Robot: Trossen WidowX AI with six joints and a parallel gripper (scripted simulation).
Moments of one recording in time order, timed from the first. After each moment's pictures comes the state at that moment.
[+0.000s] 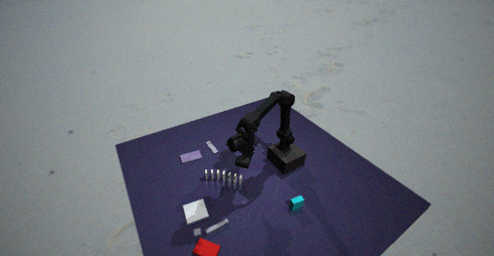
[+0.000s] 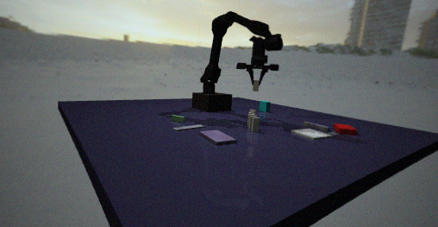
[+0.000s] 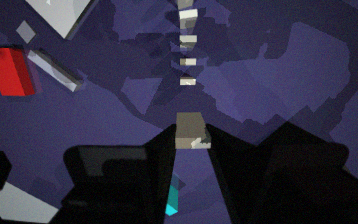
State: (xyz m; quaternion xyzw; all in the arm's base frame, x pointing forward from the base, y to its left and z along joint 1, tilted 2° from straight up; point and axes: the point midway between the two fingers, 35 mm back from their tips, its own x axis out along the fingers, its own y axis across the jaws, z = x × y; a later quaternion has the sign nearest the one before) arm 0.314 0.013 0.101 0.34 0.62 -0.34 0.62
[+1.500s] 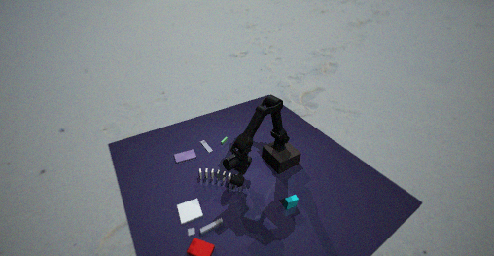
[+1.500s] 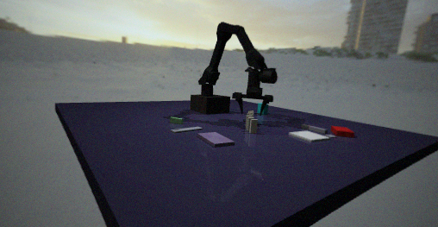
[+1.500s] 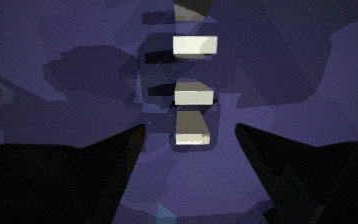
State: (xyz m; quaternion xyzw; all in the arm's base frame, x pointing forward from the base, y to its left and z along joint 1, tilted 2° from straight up) arm 0.308 0.014 -0.028 0.33 0.62 -0.34 0.62
